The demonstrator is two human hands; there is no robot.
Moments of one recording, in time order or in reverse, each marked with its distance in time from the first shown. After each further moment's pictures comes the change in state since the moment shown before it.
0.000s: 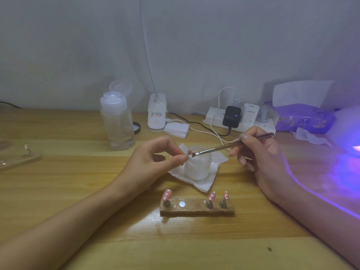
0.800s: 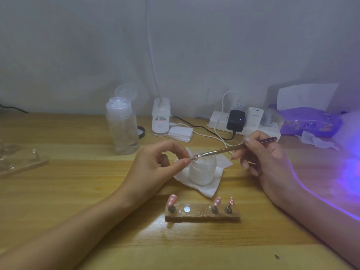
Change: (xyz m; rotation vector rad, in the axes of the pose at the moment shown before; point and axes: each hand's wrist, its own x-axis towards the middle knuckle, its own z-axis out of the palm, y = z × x) left_hand 0.001 -0.008 -0.001 0.167 0.044 0.186; right_hand 0.001 0.001 0.001 0.036 -0.025 0.008
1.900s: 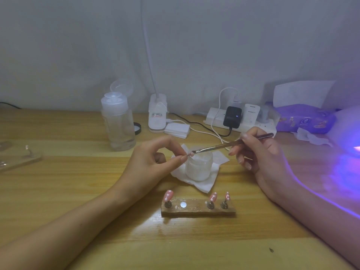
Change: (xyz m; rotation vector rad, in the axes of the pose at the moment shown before) left_hand -0.001 0.001 0.000 -0.016 -0.015 -0.006; right_hand 0.000 -0.002 0.001 0.008 0.007 0.002
